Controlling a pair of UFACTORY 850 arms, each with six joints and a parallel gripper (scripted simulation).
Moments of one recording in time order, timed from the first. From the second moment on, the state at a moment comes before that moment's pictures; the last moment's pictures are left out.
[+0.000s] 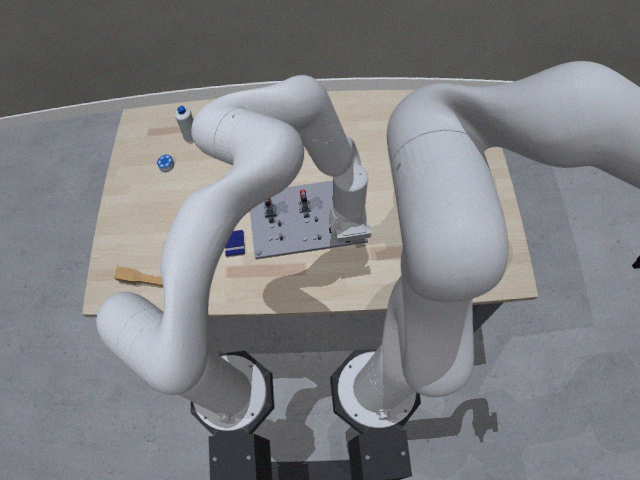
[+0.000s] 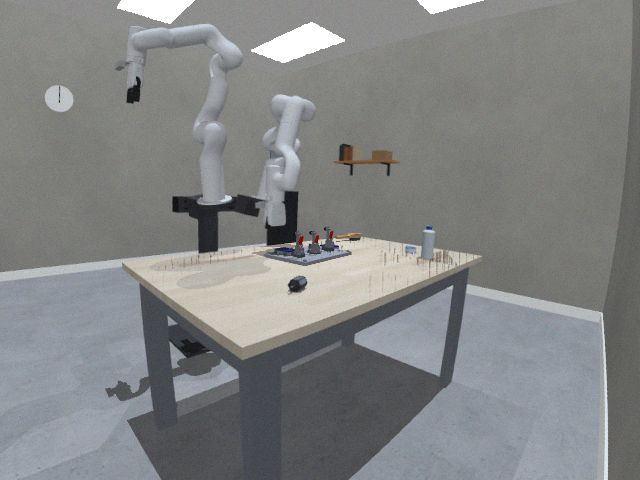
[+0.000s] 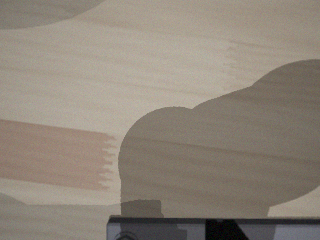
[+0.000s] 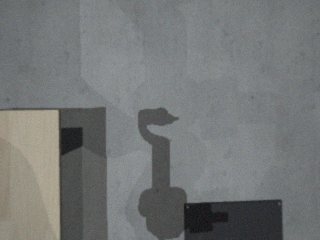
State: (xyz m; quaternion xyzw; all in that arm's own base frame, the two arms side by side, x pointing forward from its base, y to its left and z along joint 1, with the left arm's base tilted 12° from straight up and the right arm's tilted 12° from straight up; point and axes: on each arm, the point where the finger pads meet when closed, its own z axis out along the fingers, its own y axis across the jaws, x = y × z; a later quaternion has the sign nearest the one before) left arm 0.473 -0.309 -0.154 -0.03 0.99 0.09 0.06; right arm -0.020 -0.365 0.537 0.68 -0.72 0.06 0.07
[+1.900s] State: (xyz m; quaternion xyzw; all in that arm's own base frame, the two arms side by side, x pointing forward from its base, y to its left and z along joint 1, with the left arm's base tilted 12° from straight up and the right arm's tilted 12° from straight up) left arm 0.534 -0.254 -0.137 -0.03 0.99 0.09 0.06; right arm -0.020 -0.365 0.537 0.68 -0.72 0.06 0.07
